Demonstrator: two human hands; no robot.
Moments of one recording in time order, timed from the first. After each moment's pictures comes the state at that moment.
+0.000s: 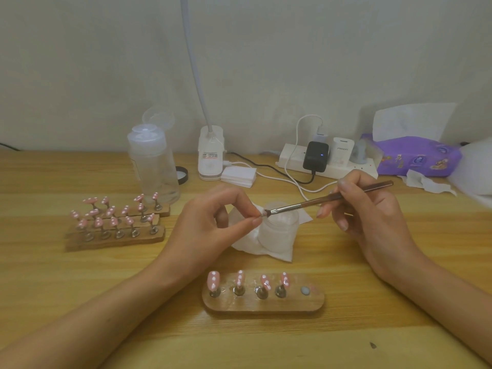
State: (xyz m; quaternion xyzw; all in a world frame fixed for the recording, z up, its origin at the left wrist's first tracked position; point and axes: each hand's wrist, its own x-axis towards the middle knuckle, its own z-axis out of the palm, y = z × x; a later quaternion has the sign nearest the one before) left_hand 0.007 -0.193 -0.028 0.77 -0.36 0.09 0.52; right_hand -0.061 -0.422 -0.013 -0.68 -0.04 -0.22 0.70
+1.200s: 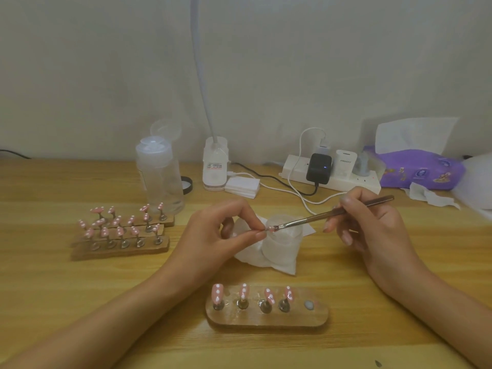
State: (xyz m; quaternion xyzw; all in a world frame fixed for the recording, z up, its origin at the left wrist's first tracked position) left_hand 0.010 -0.192 -0.027 0.77 -0.36 0.05 0.53; right_hand -0.058 -0.423 -0.013 -0.68 0.00 -0.21 0.71
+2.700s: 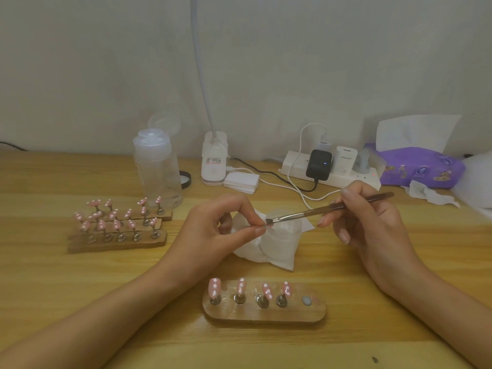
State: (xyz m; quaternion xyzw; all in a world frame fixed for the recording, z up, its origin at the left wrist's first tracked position) left_hand 0.010 -0.193 -0.027 0.76 -0.37 0.05 0.53; right_hand -0.060 -0.422 -0.013 -0.67 -0.03 -0.20 0.71
